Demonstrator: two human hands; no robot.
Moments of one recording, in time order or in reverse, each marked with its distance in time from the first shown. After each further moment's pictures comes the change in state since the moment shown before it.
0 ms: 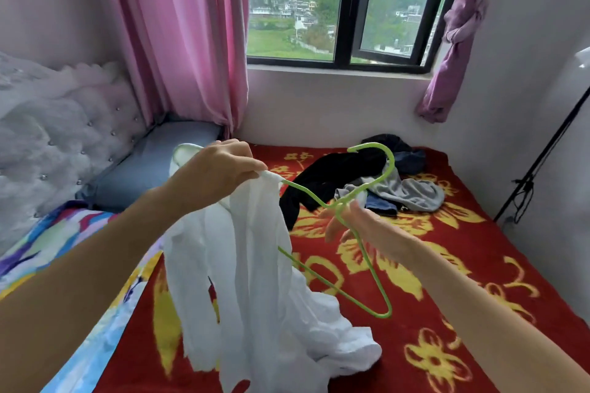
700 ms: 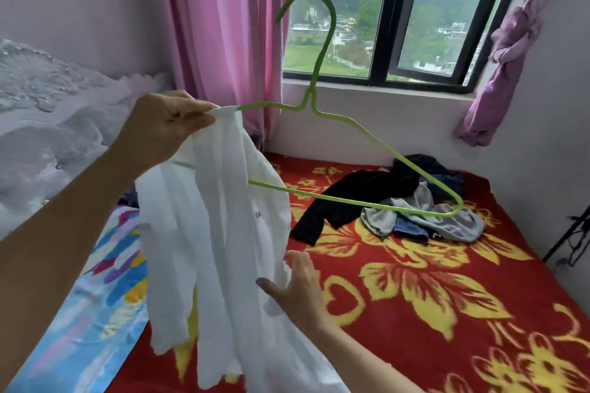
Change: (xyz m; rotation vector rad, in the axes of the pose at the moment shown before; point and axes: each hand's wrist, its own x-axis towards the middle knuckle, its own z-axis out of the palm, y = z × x) left_hand -0.018 -0.036 -0.080 -0.093 0.351 -0.440; right_hand 0.058 0.050 0.148 -0.351 0.335 0.041
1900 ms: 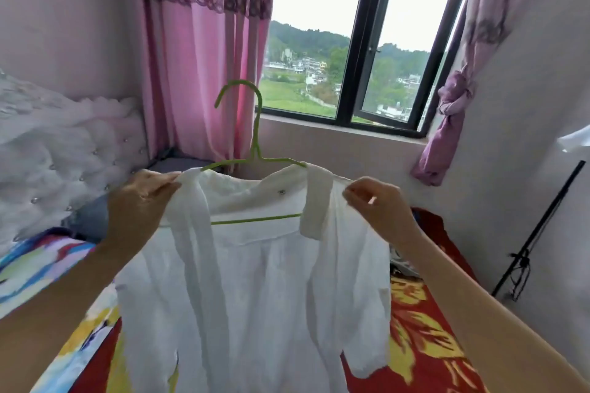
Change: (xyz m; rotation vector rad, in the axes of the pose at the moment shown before) left_hand -0.038 -0.018 0.066 0.137 0.350 -0.130; right_hand 0.039 -0.063 -0.247 -0.249 0.294 -0.357
